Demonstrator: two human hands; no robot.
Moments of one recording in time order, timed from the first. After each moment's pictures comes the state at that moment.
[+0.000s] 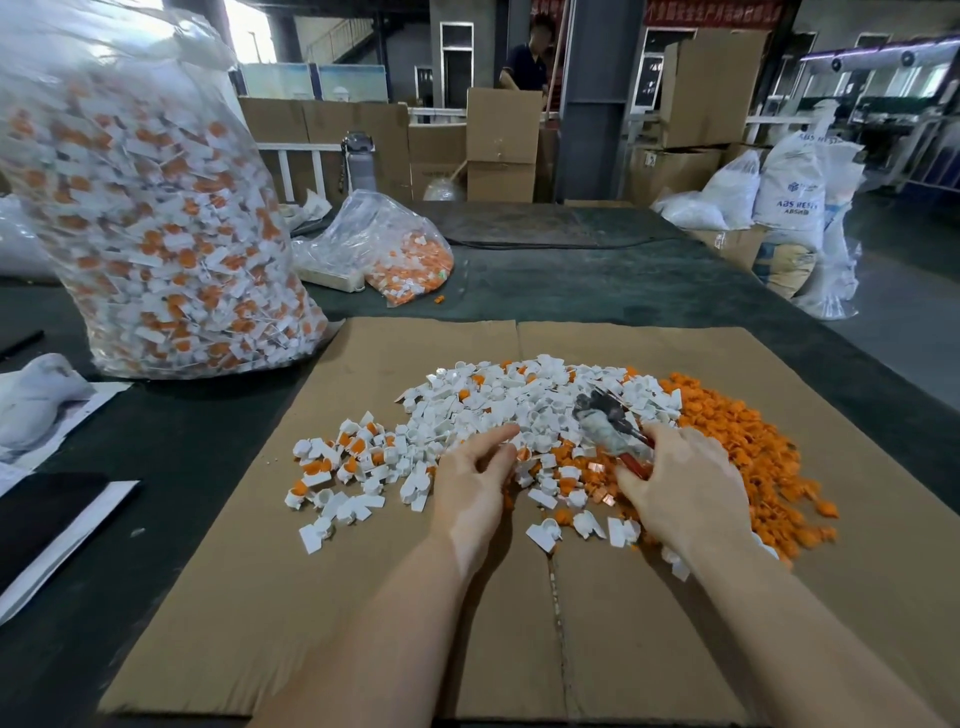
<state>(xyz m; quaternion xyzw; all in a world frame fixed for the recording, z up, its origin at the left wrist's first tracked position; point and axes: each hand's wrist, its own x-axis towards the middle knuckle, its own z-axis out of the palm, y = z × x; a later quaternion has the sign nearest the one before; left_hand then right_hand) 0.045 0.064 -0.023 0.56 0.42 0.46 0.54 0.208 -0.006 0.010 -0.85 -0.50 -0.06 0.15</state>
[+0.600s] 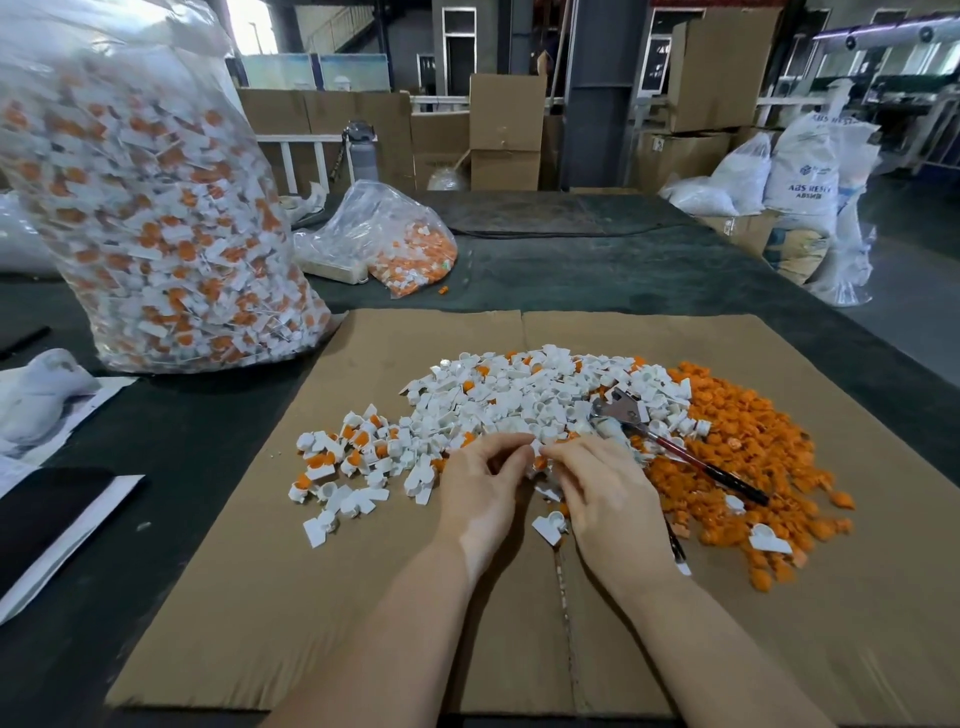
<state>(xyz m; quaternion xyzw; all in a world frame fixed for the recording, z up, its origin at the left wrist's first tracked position) 0.046 0.059 -0.022 0.62 0.44 0.44 0.48 0.159 -0.002 -0.020 -0.61 -0.67 -0.14 0.41</state>
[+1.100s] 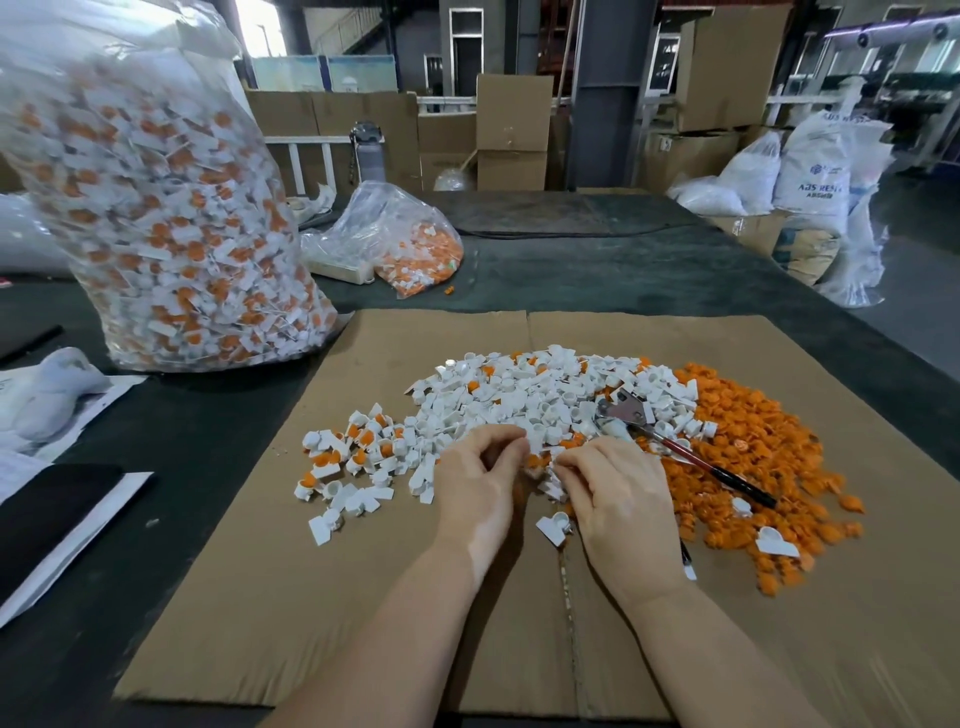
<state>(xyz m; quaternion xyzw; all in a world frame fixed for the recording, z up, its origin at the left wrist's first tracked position) 0.043 0.054 -0.014 0.58 0.45 0.50 0.46 0.161 -0.005 -0.021 -0.62 -0.65 -0.20 0.40</state>
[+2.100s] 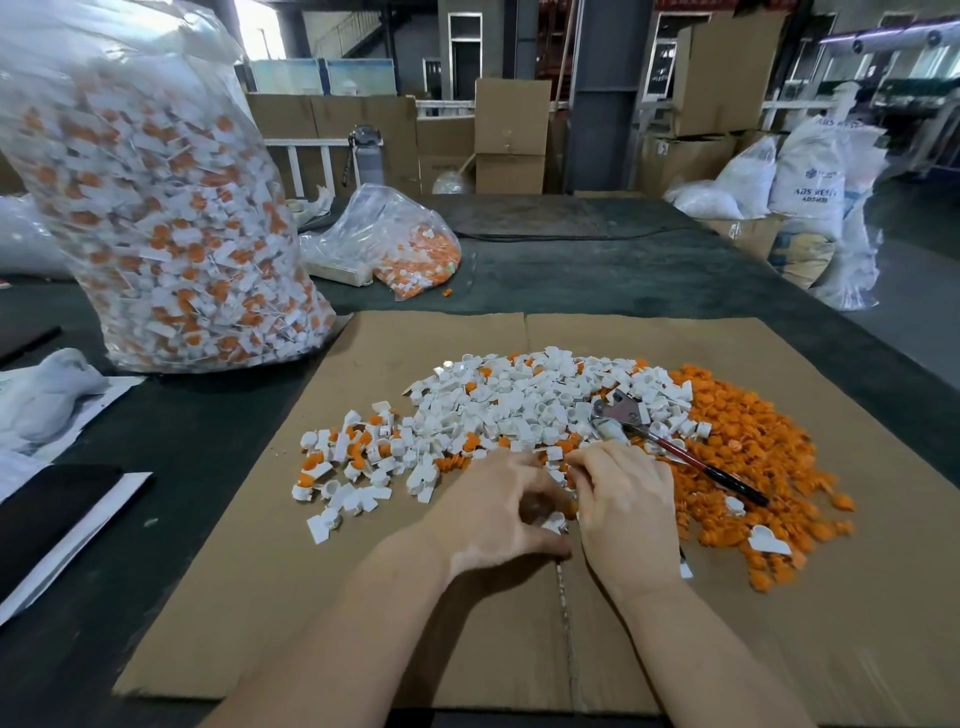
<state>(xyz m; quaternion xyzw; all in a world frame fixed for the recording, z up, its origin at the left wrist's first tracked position) 0.030 0.058 -0.003 0.91 0.31 0.17 0.21 0.161 -0.005 -0.026 -0.68 -0.60 -0.20 0.38</state>
